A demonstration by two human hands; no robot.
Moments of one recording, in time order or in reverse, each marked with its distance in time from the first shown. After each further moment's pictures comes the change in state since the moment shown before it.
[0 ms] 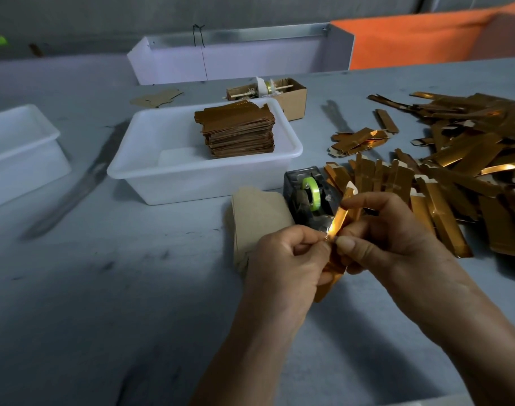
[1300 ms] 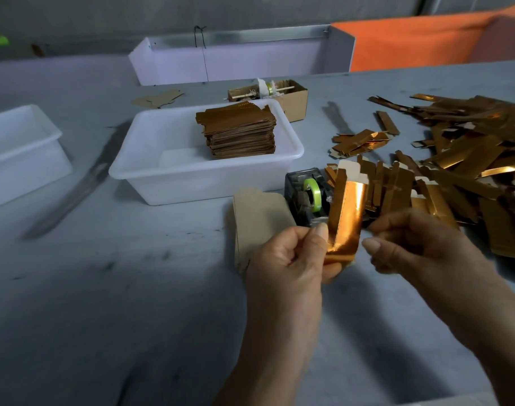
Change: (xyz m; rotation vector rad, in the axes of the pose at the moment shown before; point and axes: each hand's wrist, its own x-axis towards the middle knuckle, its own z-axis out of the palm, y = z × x) left_hand -0.014 0.002 0.012 -0.187 0.176 0.065; right_hand -0.009 -0.004 -0.018 -0.198 0.100 0.177
